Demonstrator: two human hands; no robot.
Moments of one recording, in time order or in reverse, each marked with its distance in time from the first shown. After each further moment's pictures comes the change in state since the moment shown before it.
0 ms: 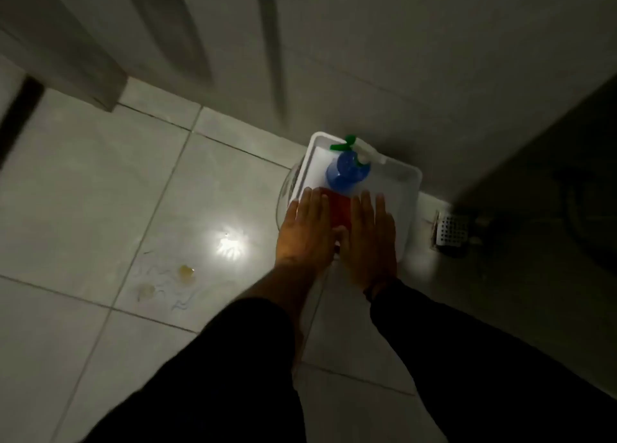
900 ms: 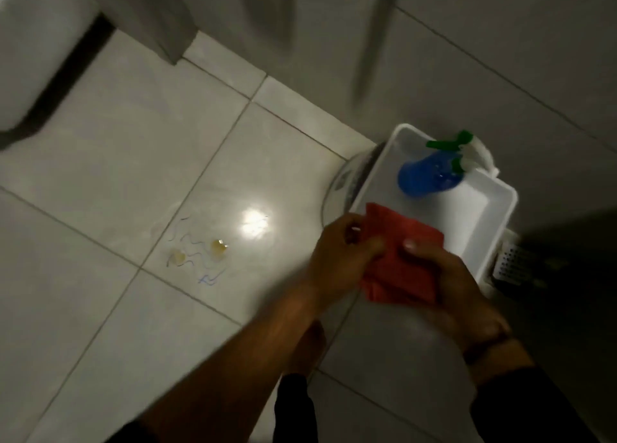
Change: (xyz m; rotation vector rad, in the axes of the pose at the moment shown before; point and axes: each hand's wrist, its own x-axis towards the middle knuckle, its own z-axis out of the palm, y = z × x) left_hand -0.039 -0.061 0.003 -1.492 0.034 -0.409; right_hand 0.000 -0.023 -0.012 1.720 -0.786 0.423
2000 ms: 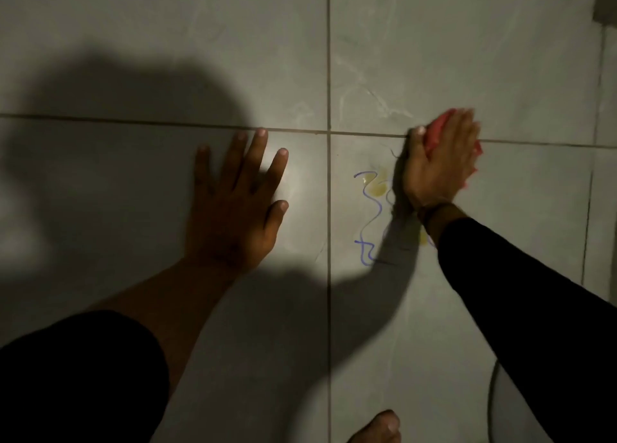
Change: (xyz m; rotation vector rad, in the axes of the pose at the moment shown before) left_hand 0.065 -0.546 -0.396 0.998 1.188 0.031; right_hand 0.501 0.336 0.237 -2.038 0.226 -1.071
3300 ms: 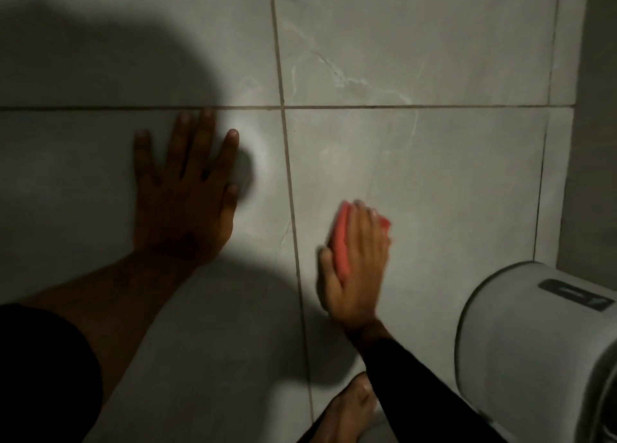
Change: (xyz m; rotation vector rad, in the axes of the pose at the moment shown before) left_hand -0.001 -0.004 -0.002 -0.072 -0.025 0.008; right_hand -0.212 0.059 0.010 -0.101 -0.149 -0.290
